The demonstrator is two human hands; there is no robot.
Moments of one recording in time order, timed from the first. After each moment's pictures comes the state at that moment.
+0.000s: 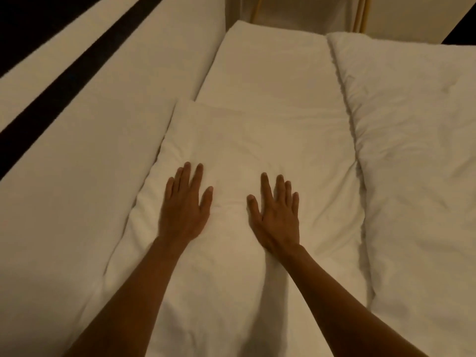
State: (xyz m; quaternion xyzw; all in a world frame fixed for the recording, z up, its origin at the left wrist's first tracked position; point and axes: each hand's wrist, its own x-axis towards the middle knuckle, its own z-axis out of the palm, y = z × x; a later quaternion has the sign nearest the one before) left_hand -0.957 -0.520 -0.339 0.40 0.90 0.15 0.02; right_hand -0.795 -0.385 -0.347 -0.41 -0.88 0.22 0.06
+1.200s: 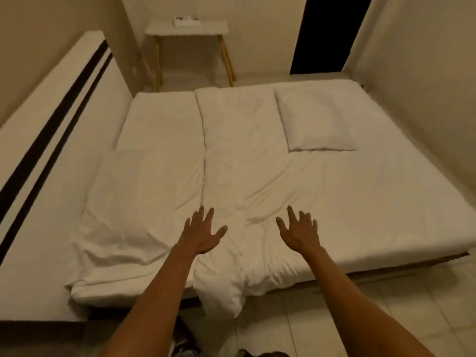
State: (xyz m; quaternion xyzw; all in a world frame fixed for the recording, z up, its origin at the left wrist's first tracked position) left_hand -0.372 -0.569 0.039 0.49 0.82 0.01 0.30; right_hand -0.127 -0.436 0.017 -0.58 -0.77 0.24 -0.09
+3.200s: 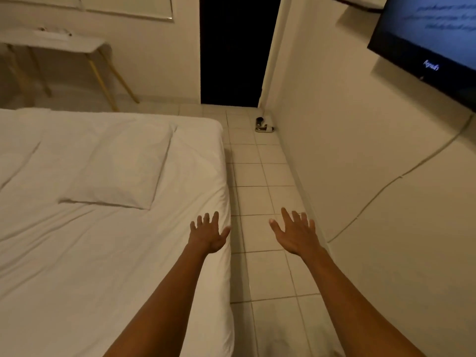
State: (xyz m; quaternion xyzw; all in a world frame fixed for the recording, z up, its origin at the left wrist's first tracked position) left_hand 0.557 0.360 0.049 0.49 0.83 0.03 0.27; right_hand 0.776 0.468 0.093 -0.55 -0.81 0.18 -0.09
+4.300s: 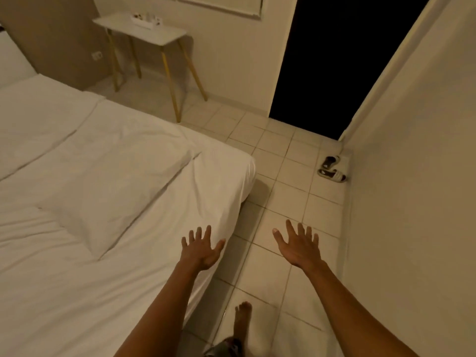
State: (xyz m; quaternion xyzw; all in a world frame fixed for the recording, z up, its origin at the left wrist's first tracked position) left_hand 0.426 0.868 0.006 0.21 0.92 0.07 0.32; right_hand 0.561 1.101 0.029 -0.37 -0.89 0.18 -0.20
